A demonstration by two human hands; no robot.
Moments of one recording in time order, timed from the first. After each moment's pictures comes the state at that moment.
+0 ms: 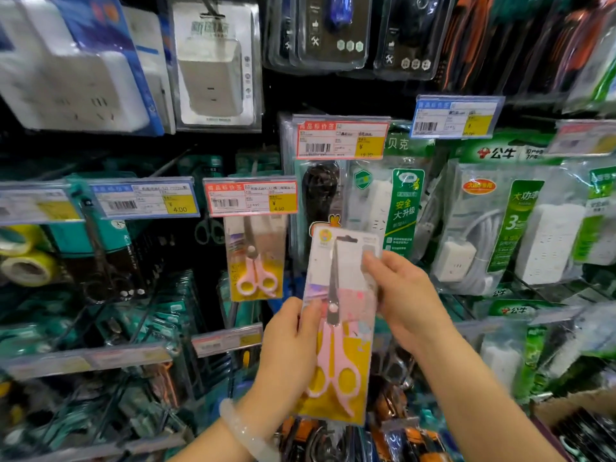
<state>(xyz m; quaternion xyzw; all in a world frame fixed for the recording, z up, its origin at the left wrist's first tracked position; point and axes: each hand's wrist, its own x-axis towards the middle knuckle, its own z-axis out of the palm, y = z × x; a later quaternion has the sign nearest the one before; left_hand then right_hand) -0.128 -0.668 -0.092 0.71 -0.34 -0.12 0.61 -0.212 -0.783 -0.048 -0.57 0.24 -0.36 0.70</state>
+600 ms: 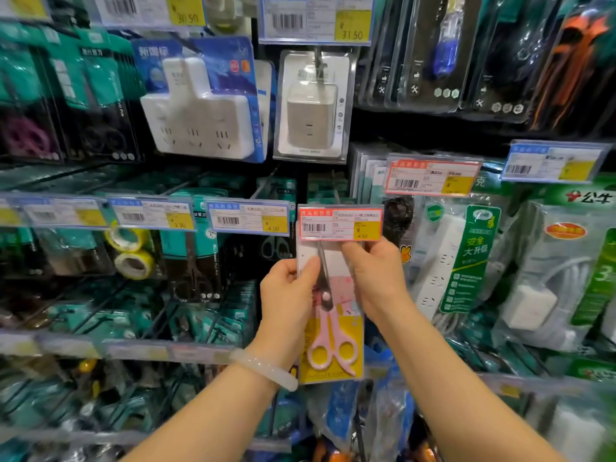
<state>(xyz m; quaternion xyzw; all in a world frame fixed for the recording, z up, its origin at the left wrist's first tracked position) -0.057 -0.647 -0.034 0.58 -0.14 -0.13 0.79 -0.097 -0.740 -0.013 -0.65 0.17 -0.41 0.62</state>
